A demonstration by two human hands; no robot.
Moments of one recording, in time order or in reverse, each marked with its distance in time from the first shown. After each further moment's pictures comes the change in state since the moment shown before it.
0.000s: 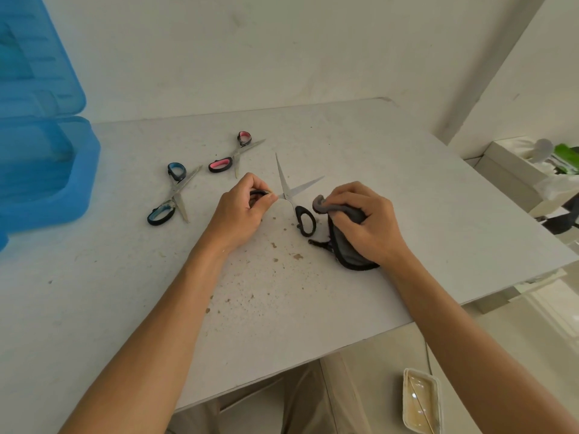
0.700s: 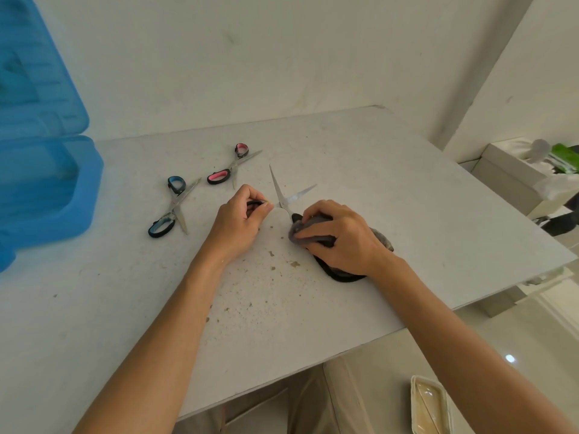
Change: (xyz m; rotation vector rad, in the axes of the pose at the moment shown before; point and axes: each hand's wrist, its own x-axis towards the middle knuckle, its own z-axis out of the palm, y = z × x) left_hand -0.002 0.004 0.000 0.013 0.011 -0.032; right_hand 0.003 0.011 0.021 -0.227 -0.187 -0.331
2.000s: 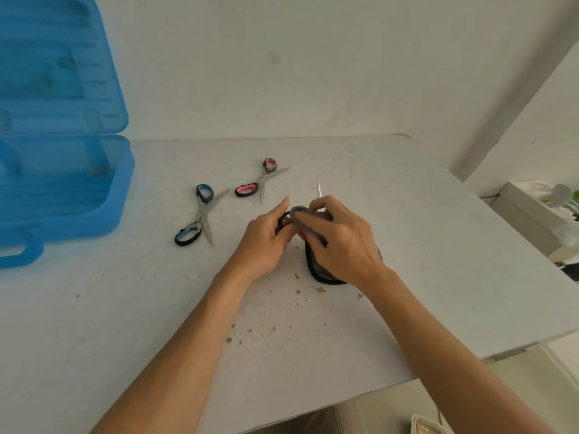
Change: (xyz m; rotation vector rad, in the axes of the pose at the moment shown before) left_hand 0.000 -0.003 -0.002 -0.236 -0.079 -0.005; right_hand 0.056 -0.026 0.022 -0.252 0.147 -0.049
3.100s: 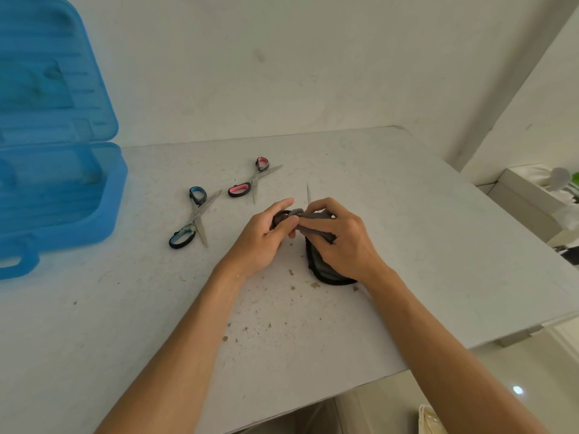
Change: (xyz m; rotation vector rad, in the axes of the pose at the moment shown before) left_hand 0.000 0.006 0.001 -0.070 -0.077 -0.024; right_hand -0.016 0.017 0.003 0.317 -0.009 0.139
